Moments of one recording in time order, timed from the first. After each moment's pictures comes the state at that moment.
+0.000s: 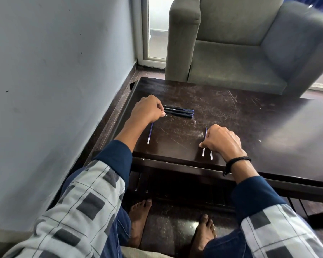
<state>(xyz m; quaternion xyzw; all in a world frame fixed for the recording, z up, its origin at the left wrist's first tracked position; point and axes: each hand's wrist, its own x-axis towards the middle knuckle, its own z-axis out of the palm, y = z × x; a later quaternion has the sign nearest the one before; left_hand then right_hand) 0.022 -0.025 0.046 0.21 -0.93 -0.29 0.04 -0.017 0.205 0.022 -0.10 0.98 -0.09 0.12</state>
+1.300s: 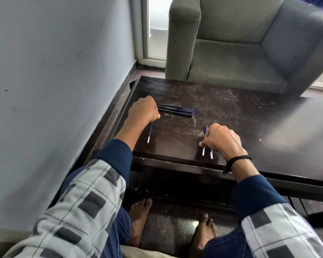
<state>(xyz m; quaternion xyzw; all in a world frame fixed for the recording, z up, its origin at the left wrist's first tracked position) 0.019 -0.030 0.042 0.26 -0.93 -0.24 0.00 -0.017 0.204 0.021 -0.10 0.98 -0.09 0.12</state>
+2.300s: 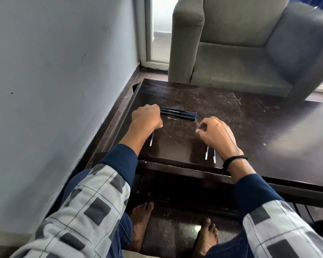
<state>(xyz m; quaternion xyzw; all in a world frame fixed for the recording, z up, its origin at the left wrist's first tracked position) 0.022 -0.022 0.043 0.25 -0.96 -0.10 -0.07 -0.034 0.187 0.008 -0.20 0.96 -0.20 0.00</state>
